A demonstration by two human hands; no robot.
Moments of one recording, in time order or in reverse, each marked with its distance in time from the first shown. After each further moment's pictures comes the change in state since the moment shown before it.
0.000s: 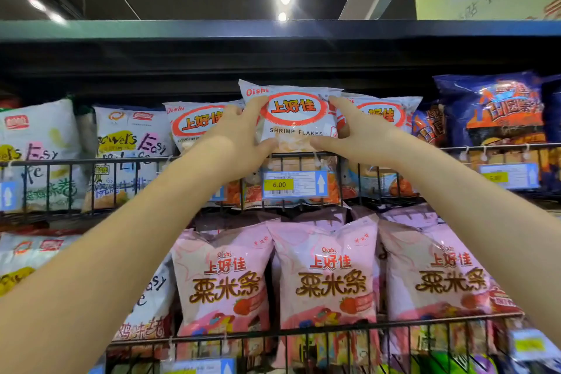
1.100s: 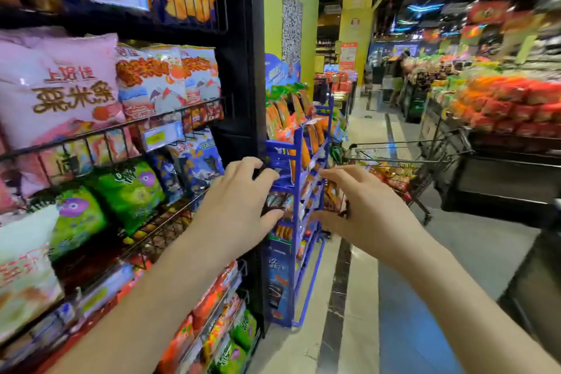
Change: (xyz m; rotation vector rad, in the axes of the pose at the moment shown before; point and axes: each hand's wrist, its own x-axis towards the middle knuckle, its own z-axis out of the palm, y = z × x) left_hand -0.296 0.287 0.175 -0.613 -0.511 0.883; right_hand -0.515 0.034 -0.090 -0.737 -0.064 0.890
